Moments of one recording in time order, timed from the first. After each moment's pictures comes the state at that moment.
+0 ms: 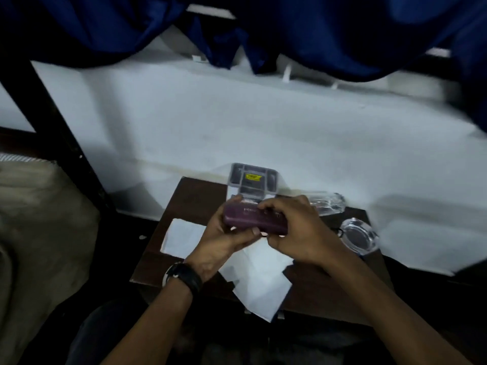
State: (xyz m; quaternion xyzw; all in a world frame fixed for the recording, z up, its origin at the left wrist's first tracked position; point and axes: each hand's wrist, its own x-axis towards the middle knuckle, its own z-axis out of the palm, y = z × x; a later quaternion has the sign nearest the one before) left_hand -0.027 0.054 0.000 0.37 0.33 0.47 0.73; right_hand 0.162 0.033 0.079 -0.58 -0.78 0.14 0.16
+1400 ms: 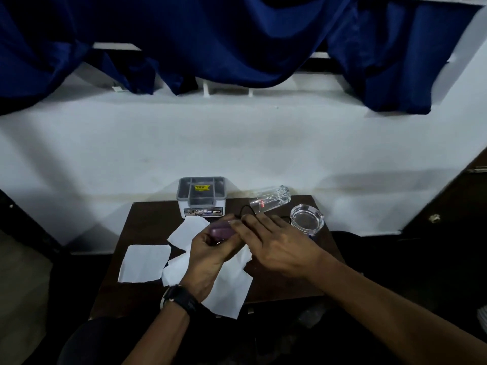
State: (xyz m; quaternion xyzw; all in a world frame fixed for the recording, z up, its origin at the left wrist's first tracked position) left_hand 0.041 0.021 0.011 0.41 0.36 0.49 0.68; right_hand 0.218 -0.019 0.054 -0.43 -0.85 -0.30 0.08
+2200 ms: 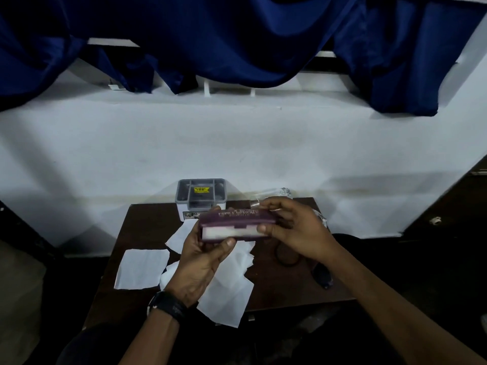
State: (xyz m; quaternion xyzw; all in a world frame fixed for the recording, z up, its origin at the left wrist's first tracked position) left_hand 0.023 0.037 0.010 0.40 0.28 0.48 0.72; right_hand 0.248 0.002 0.071 -0.56 -0.61 0.35 0.43
